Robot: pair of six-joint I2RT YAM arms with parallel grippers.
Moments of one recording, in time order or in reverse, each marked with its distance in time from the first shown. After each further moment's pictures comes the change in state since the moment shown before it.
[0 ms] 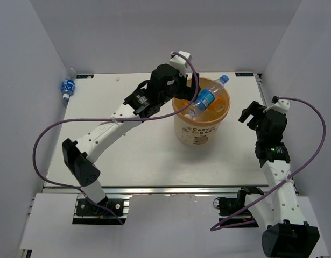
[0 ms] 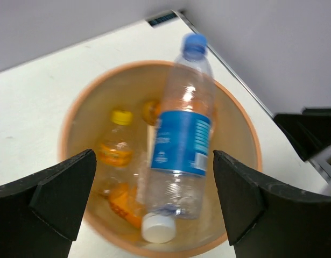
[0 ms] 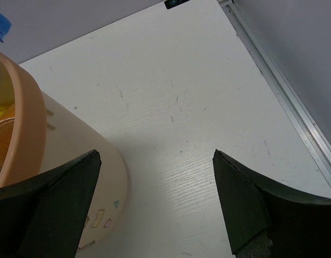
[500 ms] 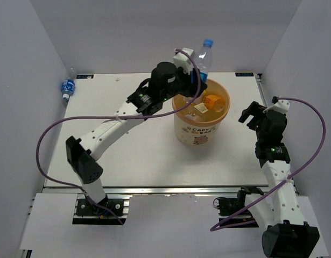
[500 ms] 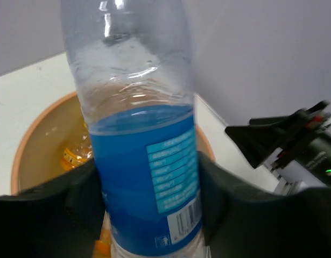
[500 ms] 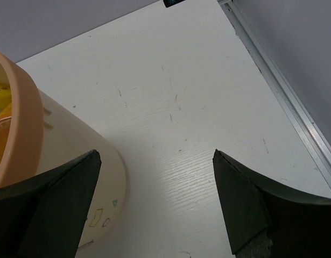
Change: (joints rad) left arm 0.022 -0.010 -0.008 0.124 0.151 -0.075; right arm 0.000 -0.002 0.000 -0.008 0.002 -0.003
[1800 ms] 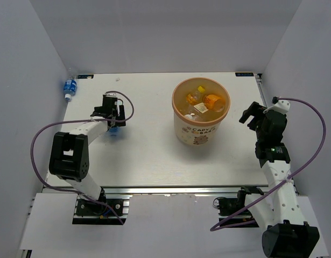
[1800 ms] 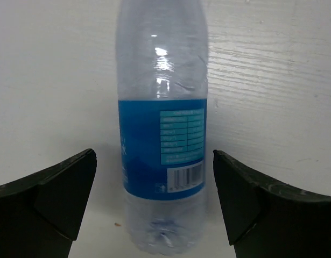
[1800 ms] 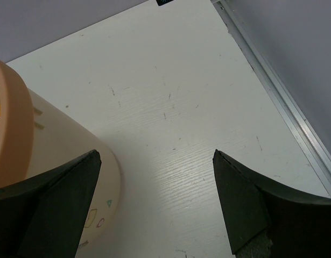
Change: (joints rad) left arm 0.645 -0.084 -0.840 0.024 -0.362 0.152; right arm 0.000 -0.001 0.000 -0.011 0.024 -0.009
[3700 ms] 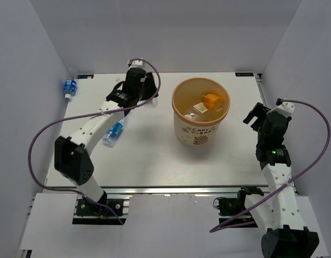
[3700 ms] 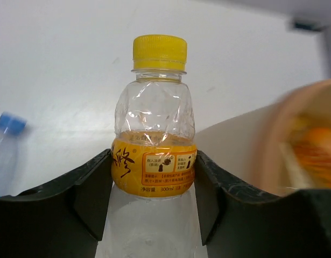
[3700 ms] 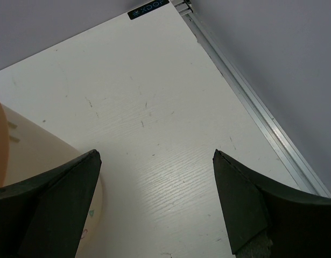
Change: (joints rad) left arm -0.319 0.048 0.494 -0.193 0.126 -0.351; right arm 0.000 -0.035 0.000 -0.024 0.118 -0.019
